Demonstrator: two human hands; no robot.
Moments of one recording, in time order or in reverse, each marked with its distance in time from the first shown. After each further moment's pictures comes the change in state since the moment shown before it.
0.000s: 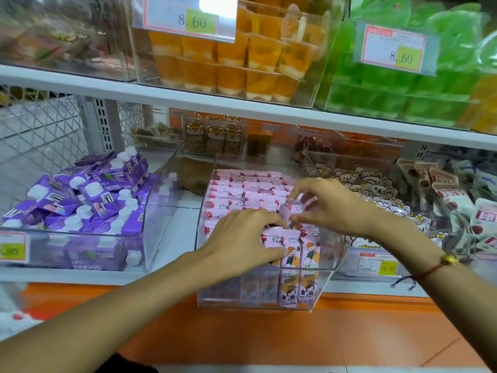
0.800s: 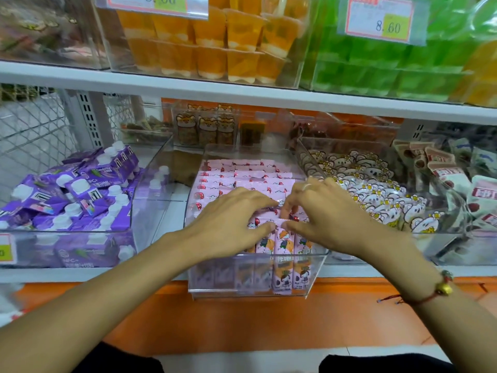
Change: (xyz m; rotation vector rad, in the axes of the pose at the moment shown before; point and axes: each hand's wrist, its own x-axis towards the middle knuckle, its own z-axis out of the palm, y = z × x) left_hand 0.009 -0.010 -0.003 0.133 -0.075 0.084; right_hand -0.027 -0.013 0.021 -0.361 0.085 -0.049
